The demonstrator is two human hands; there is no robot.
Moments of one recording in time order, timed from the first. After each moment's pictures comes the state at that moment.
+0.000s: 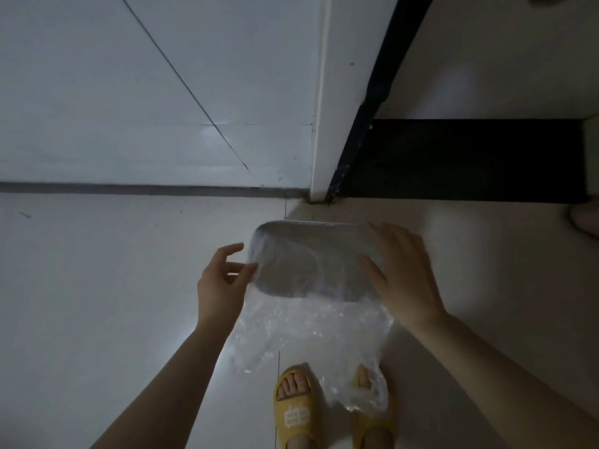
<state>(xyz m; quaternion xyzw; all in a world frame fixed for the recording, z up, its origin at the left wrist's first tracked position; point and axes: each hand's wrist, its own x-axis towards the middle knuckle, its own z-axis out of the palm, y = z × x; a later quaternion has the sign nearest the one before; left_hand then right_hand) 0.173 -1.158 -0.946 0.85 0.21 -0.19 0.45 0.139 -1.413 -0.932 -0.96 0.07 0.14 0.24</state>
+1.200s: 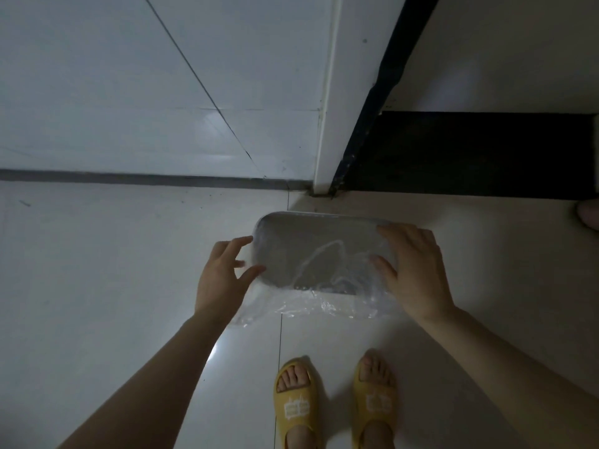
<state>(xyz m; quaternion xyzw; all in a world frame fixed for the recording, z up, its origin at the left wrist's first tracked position) 0.171 -1.141 -0.974 0.93 0.05 -0.20 0.32 0.134 -1.420 -0.940 -0.96 0.08 0.11 0.24</state>
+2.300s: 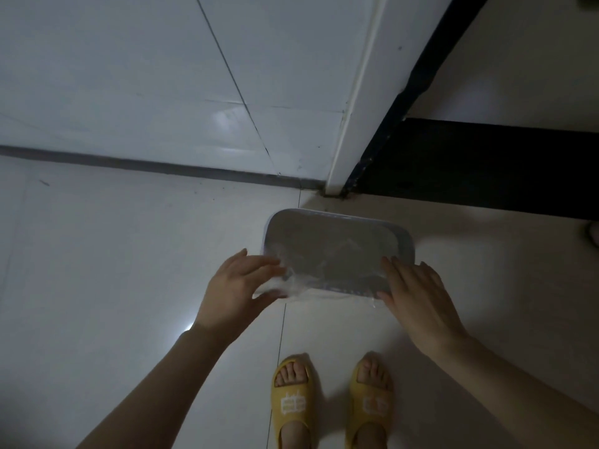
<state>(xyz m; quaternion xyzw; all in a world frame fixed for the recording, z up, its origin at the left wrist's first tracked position) 0.150 -1.140 -0.931 0.94 -0.22 -0.12 0.23 0.107 -1.418 -0.940 -0.97 -0.08 0.23 0.03</state>
